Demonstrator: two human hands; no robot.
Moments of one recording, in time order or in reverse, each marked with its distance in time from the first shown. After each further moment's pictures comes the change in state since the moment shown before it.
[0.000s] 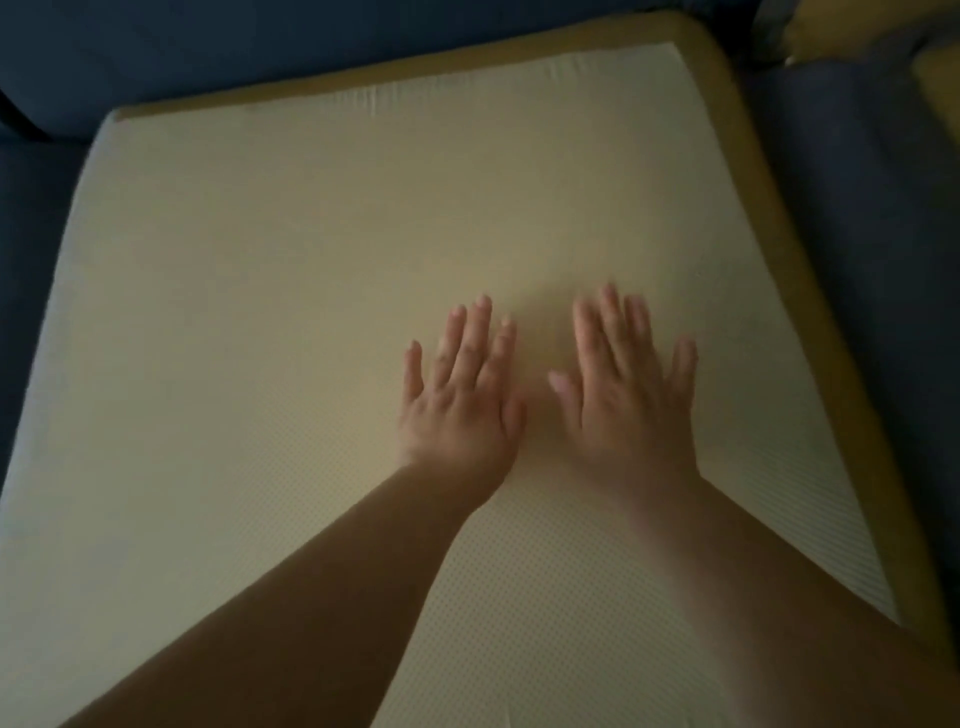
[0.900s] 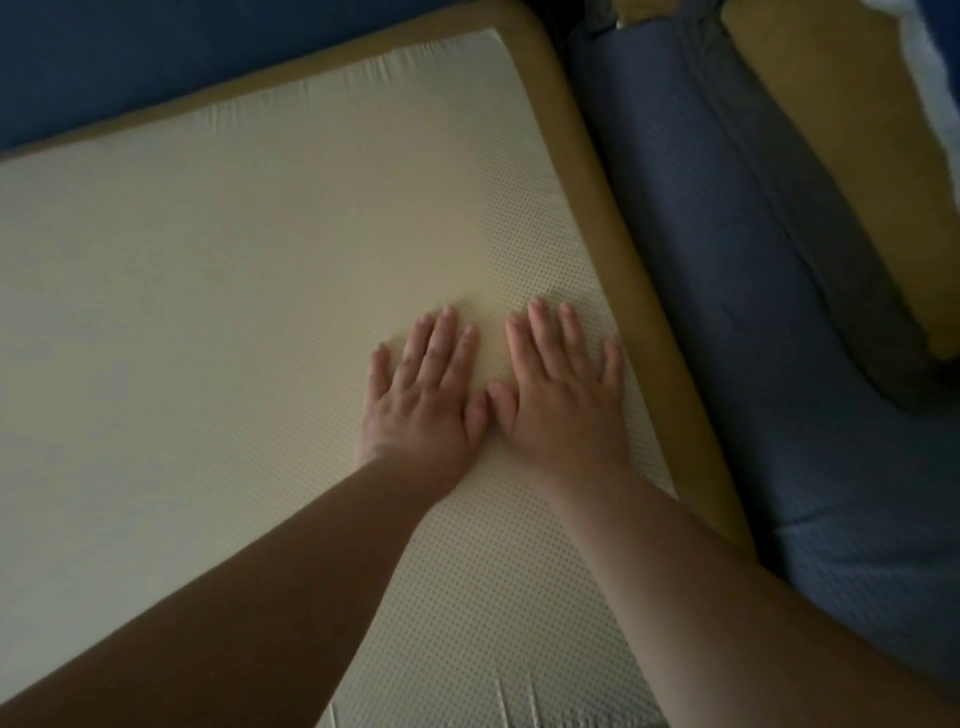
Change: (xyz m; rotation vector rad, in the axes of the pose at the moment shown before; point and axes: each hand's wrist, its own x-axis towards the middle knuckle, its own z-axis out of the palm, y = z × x) left_hand 0.012 0.112 0.040 0.137 -0.105 0.039; right_hand -0.031 0.104 -0.004 0.093 -0.137 0.070
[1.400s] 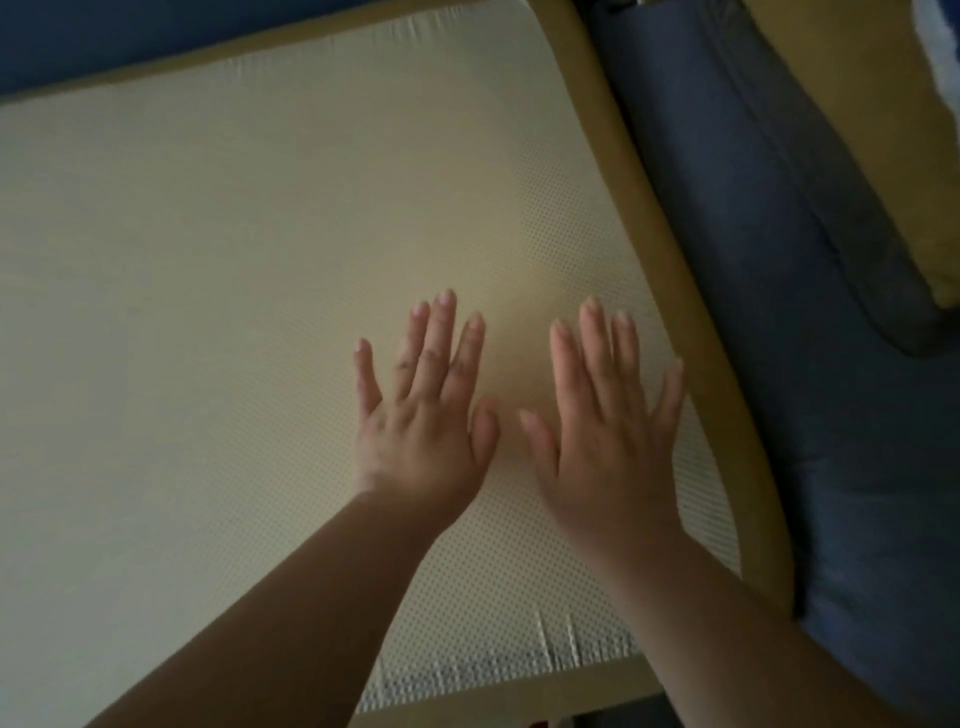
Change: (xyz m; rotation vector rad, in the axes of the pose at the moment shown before) left_hand -0.077 -0.017 0.004 -0.034 0.195 0.037; right_hand -0.090 -0.021 0.002 -0.011 0.182 -0.013
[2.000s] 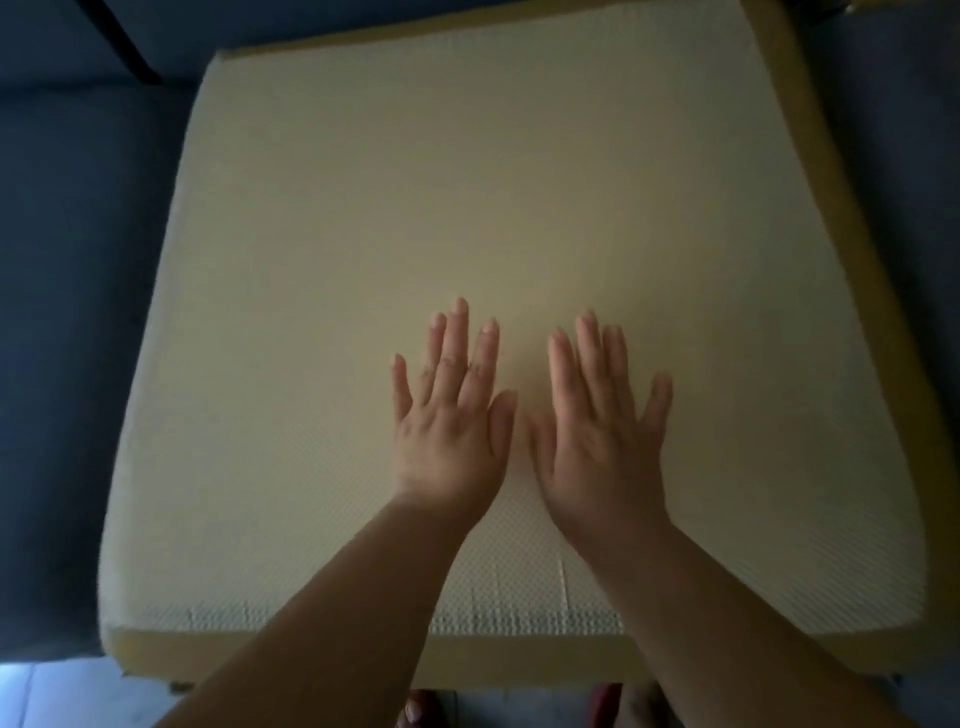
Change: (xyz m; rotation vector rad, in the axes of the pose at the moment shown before) left_hand -0.072 -0.115 -0.030 -0.200 0.105 -0.186; right_hand -0.014 -0.151 0.025 0.083 -0.008 -0.122
